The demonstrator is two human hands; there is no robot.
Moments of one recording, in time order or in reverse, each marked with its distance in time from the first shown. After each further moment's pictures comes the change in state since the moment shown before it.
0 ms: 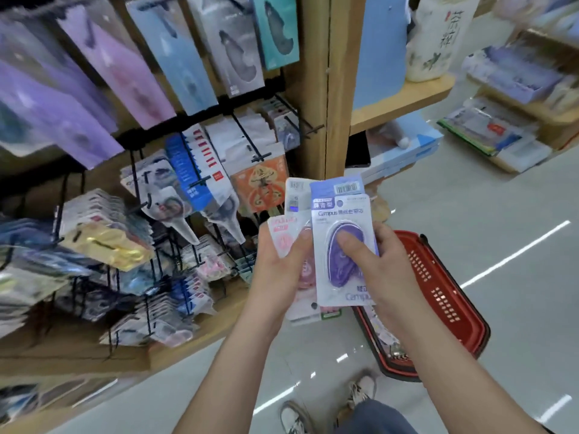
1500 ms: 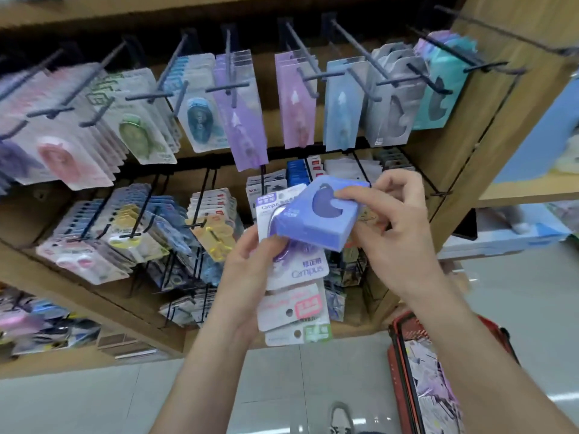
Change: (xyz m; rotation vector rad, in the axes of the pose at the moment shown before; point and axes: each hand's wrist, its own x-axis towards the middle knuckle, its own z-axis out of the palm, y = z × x) left_hand -0.036 0.097 -0.138 -0.280 0.320 0.036; right_hand 0.037 -0.071 0.156 -0.501 -0.363 -0.917
